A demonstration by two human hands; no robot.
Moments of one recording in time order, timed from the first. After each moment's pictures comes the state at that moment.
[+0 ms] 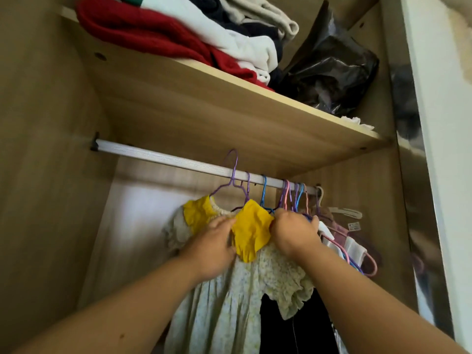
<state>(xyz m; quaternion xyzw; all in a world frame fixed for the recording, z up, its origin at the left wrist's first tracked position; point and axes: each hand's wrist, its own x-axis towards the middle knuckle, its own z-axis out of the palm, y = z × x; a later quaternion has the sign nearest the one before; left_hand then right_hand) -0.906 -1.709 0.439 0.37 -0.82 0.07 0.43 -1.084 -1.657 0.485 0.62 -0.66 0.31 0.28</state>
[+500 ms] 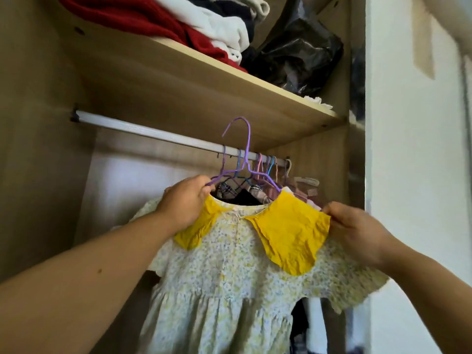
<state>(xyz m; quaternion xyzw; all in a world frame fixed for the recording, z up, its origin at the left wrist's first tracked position) -0.896 -1.650 0.451 0.35 -0.78 0.10 0.51 -1.178 -1.491 0.434 0.72 -0.54 0.39 0.19</state>
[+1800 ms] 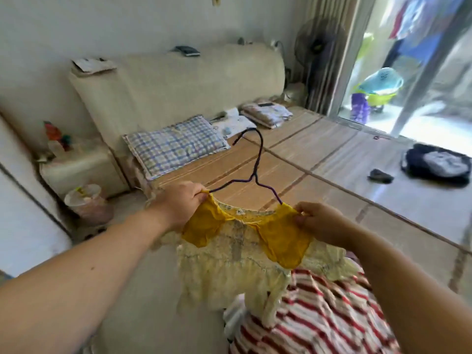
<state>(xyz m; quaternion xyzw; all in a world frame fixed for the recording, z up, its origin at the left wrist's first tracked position) -0.877 -1.094 0.037 -0.40 -0.90 -0.16 0.00 -0.687 -0.841 0.016 -0.19 -0.92 0.35 -0.03</state>
